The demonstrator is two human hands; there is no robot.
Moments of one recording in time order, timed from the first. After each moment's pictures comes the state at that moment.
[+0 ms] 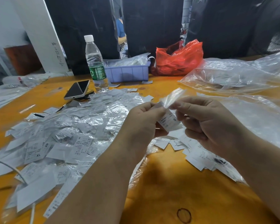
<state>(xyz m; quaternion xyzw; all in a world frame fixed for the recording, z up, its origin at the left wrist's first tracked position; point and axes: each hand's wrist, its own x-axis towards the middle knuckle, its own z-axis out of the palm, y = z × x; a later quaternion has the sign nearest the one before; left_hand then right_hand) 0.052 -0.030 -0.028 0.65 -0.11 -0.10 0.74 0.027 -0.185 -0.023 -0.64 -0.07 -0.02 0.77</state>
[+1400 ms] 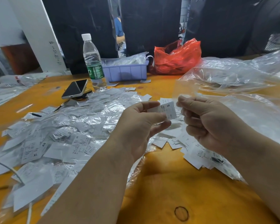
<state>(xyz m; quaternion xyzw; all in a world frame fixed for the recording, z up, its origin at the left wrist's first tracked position) 0.050 -0.031 -0.022 0.55 -0.04 -0.13 0.82 0.032 -0.191 -0.025 -0.59 0.01 -0.02 0.80</state>
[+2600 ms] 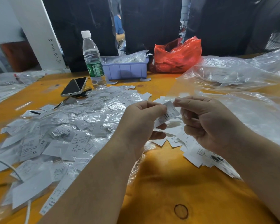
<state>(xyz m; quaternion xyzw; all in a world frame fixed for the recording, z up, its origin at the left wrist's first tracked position) 0.048 -0.032 -0.024 0.67 -0.07 -0.09 0.73 0.030 -0.187 -0.026 -0.62 0.01 -0.03 0.79</state>
